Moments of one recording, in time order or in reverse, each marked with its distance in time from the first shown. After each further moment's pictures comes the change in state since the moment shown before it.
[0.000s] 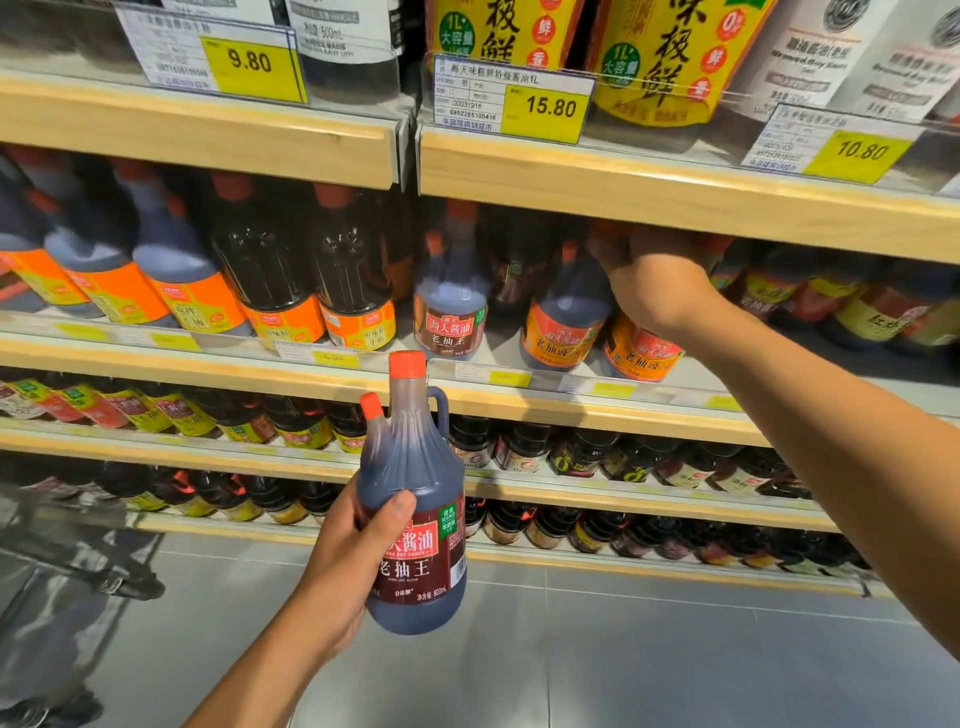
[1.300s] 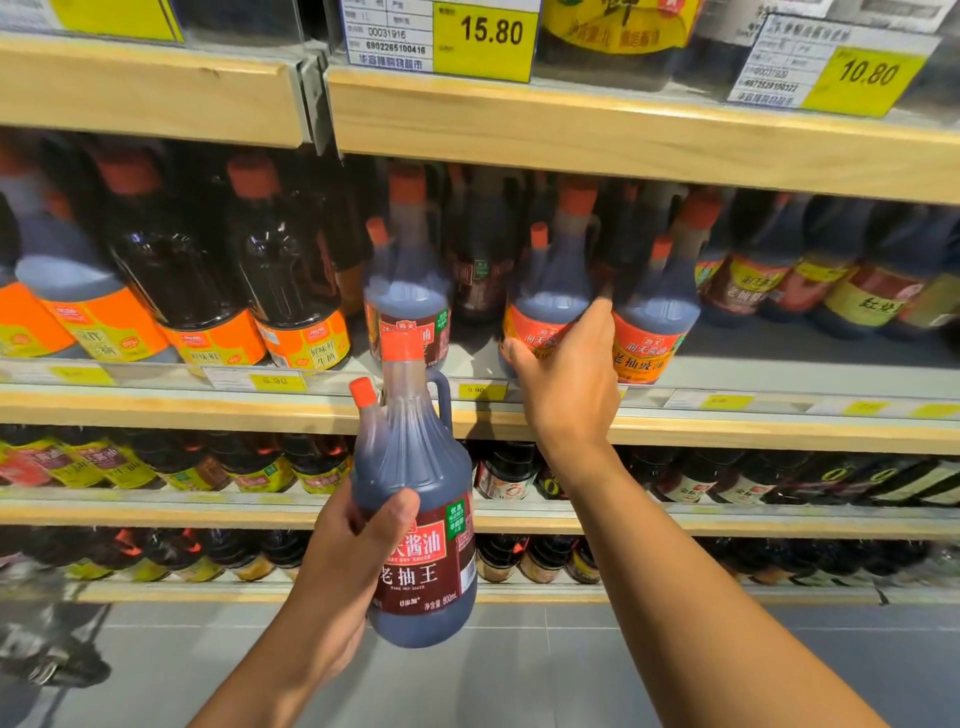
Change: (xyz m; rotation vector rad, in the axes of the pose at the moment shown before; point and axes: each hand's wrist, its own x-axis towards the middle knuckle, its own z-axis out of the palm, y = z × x) left_hand 0.048 -0.010 0.028 -0.059 -0.122 0.072; right_hand -0.058 -0.011 0.121 0.270 0.389 0.441
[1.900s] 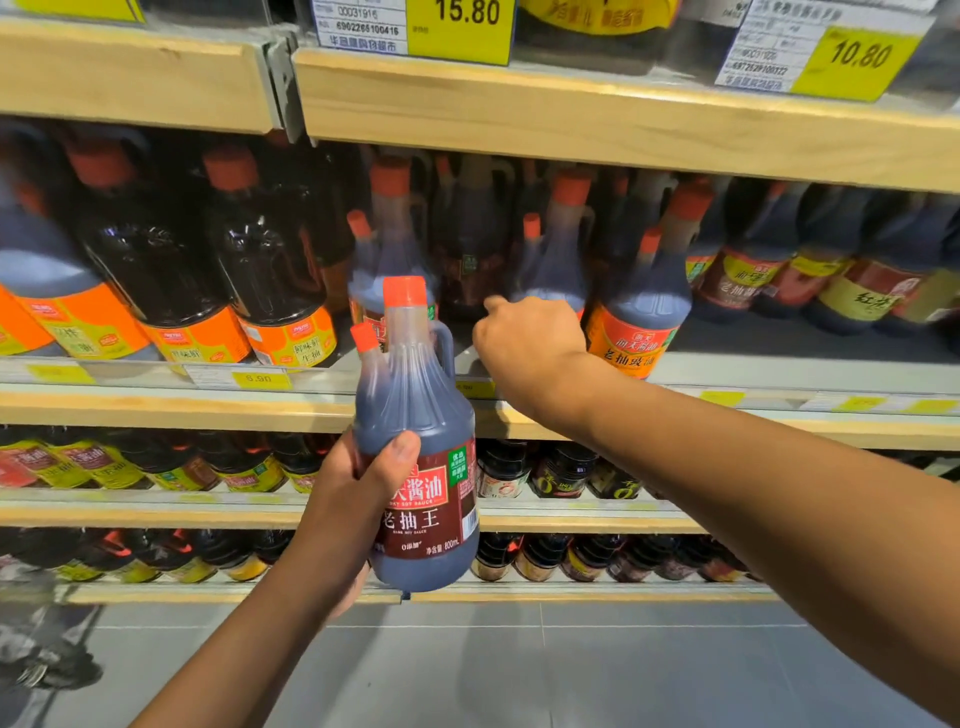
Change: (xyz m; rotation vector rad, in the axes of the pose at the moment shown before) left_hand 0.027 0.012 0.017 0.060 0.018 0.041; right_hand 0.028 -0.043 -0.018 -1.054 -0.466 -0.853
